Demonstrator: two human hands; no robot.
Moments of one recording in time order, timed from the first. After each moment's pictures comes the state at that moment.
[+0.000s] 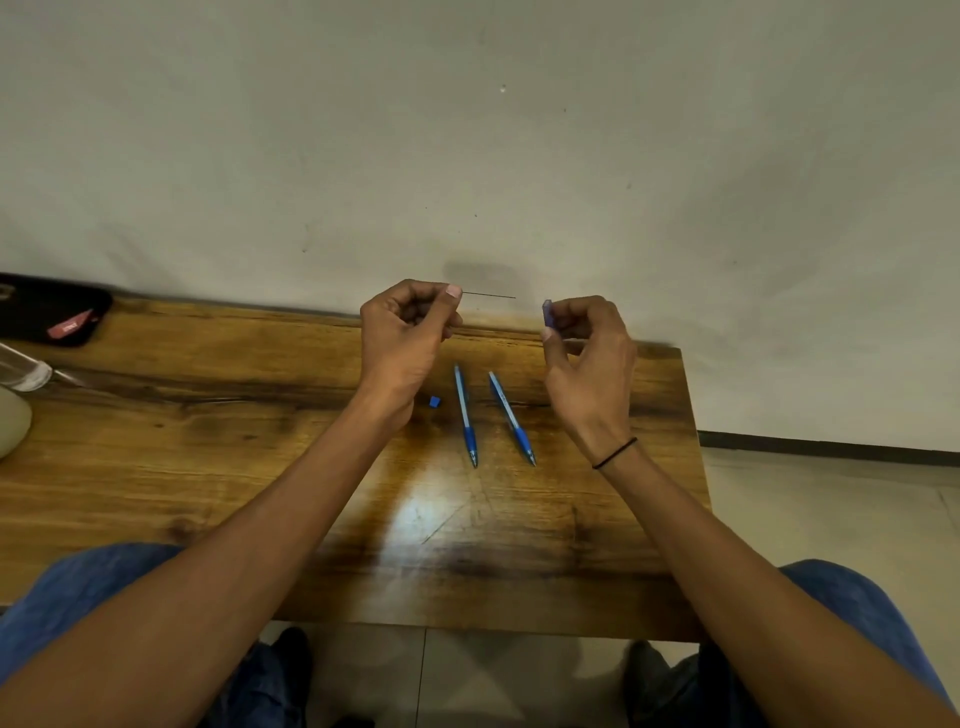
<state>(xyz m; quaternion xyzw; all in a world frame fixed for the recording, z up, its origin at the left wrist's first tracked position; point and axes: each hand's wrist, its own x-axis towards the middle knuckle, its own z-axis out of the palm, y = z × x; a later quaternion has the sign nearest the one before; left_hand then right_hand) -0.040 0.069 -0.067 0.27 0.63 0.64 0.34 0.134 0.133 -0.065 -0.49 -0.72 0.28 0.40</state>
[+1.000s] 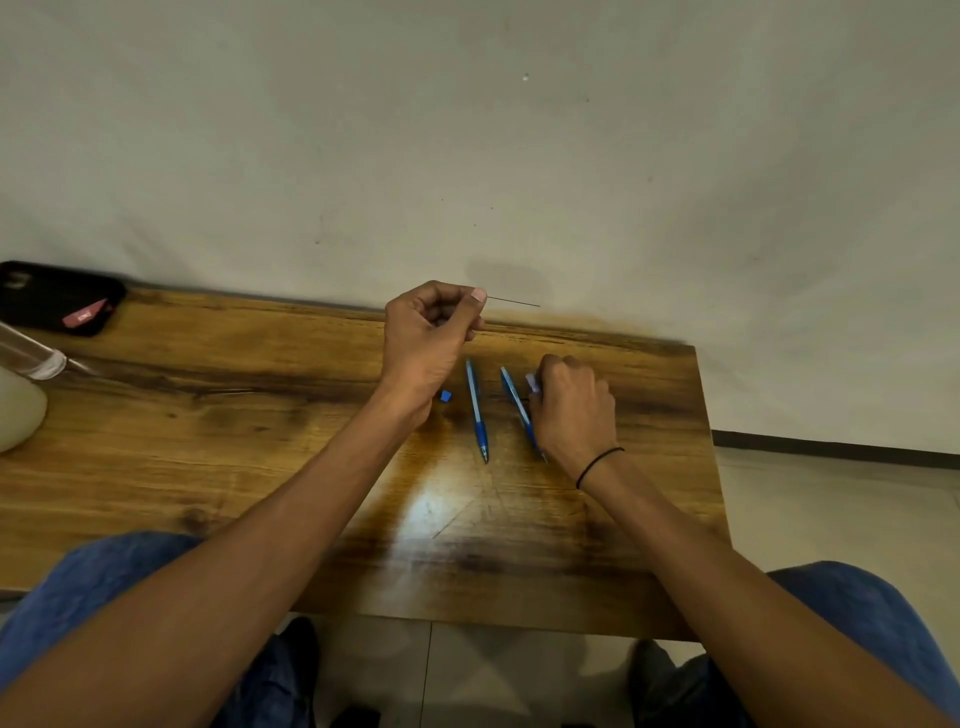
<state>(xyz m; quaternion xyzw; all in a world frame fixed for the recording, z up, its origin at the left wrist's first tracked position) -0.034 0.069 -0.071 0.27 0.64 0.62 0.36 0.129 0.116 -0.108 -0.54 -0.83 0.12 0.05</state>
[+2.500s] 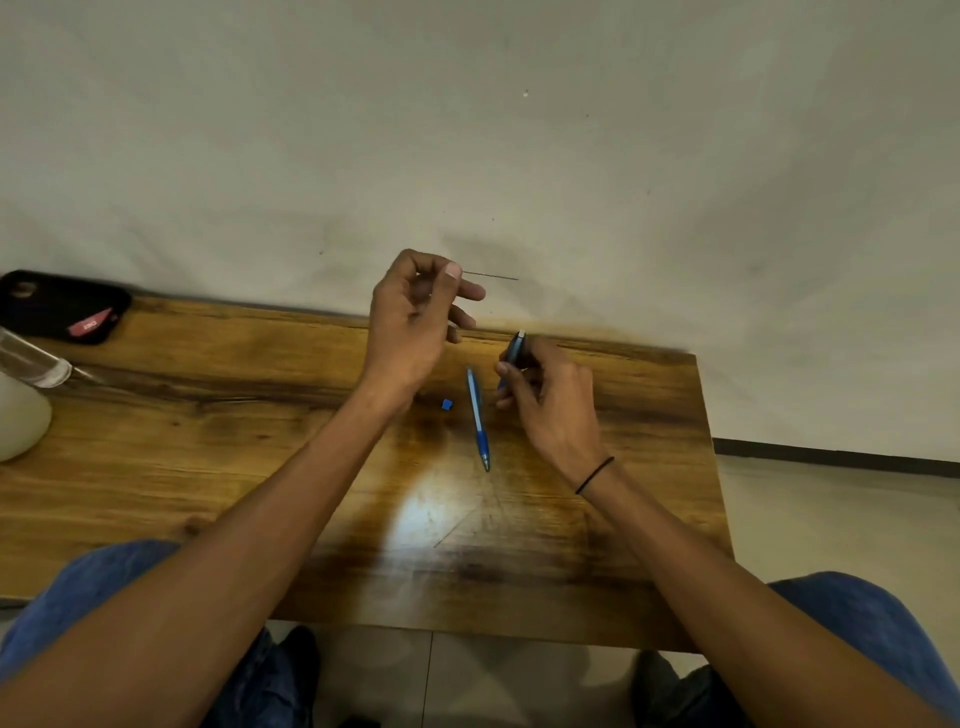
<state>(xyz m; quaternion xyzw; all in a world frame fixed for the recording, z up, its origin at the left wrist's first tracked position) -0.052 0.072 -0.055 0.36 0.62 0.63 0.31 0.117 0.114 -0.098 -0.40 -0.76 0.41 0.30</state>
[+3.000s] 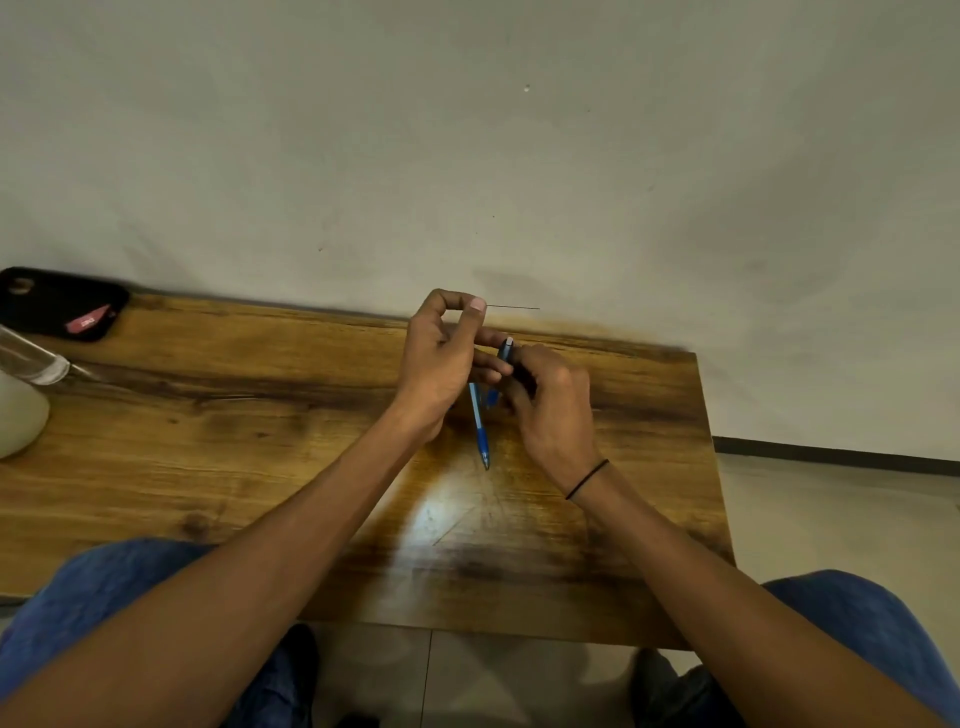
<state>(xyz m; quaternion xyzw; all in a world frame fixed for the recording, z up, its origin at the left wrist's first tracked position) -0.023 0.070 -0.078 0.27 0.59 0.63 0.44 0.118 0.107 -0.100 -0.39 -0.82 0.29 0.30</state>
